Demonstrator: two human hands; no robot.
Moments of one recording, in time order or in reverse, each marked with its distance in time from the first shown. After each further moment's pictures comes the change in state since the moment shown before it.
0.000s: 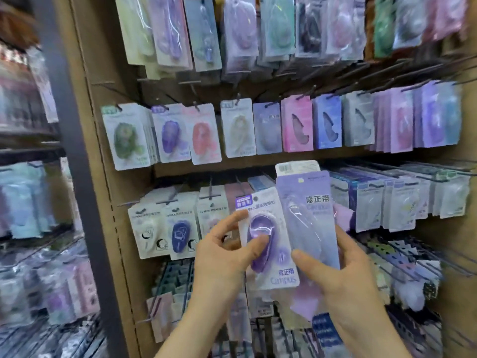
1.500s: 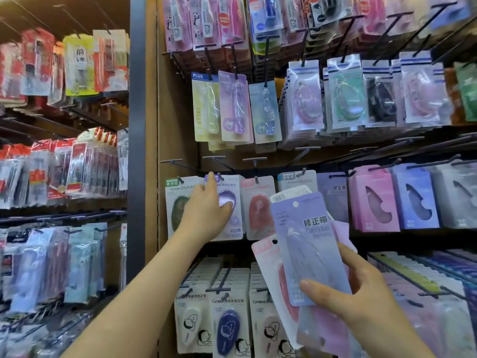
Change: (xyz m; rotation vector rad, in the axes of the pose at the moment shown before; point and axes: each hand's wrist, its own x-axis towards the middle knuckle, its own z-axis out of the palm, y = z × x) left_hand 0.217 0.111 -0.103 1.231 0.265 0.321; right_hand 0.135 -0.003 0.071 -0.152 -0.333 -0.156
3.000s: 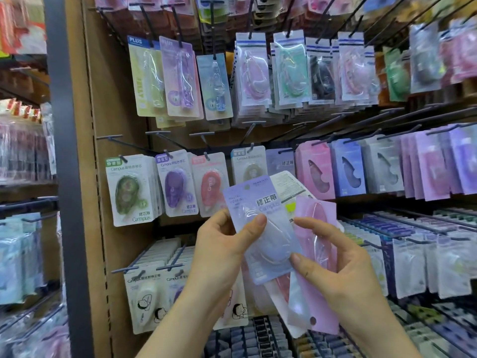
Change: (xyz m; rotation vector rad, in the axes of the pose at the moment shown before) left_hand -0.132 0.091 0.038 -1.366 -0.234 -0.092; right_hand -0.043 -0.004 -0.032 -0.134 0.206 -0.138
